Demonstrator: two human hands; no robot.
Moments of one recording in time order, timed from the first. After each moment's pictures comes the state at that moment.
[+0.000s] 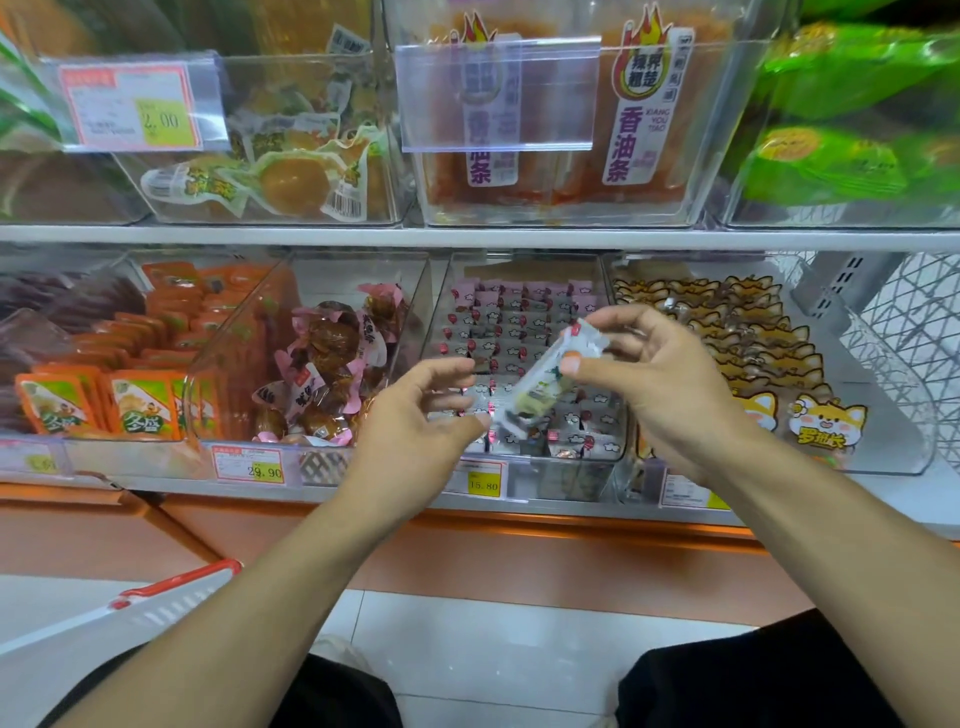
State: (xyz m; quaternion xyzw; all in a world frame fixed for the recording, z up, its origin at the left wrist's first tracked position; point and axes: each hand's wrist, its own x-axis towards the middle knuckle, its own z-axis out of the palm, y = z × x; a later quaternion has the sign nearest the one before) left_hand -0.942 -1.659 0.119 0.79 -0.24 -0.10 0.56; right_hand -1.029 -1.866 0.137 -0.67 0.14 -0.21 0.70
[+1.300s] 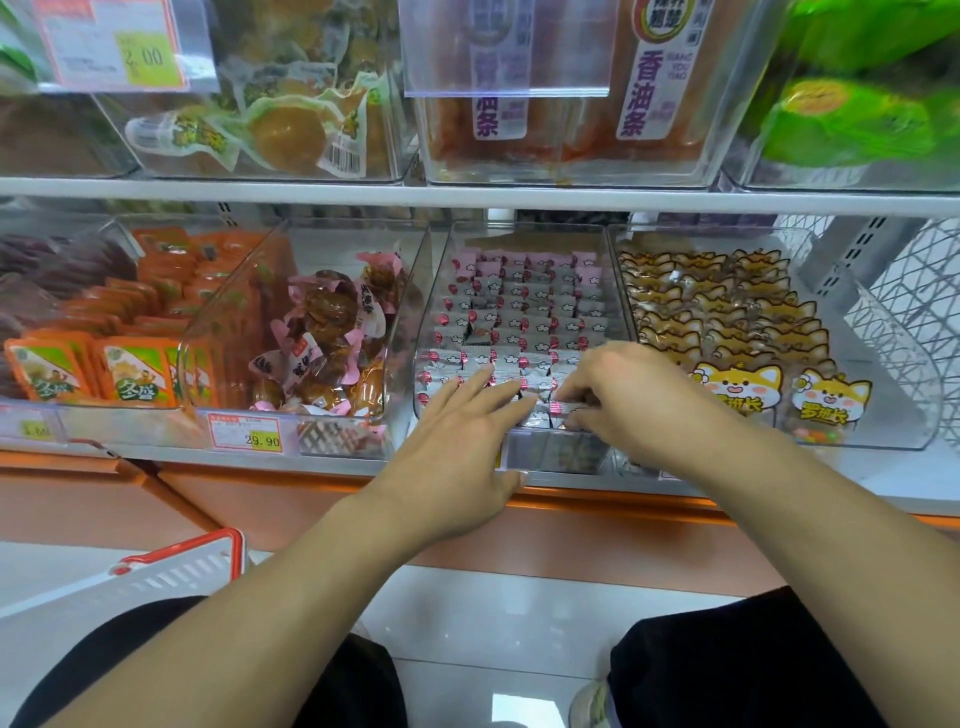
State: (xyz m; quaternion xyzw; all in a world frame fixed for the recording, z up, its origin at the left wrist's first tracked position) left_hand -0.956 -1.672 0.091 0.86 -0.49 -0.04 0.12; right_hand -1.029 -1.853 0.136 -0.99 0.08 0.02 0.08
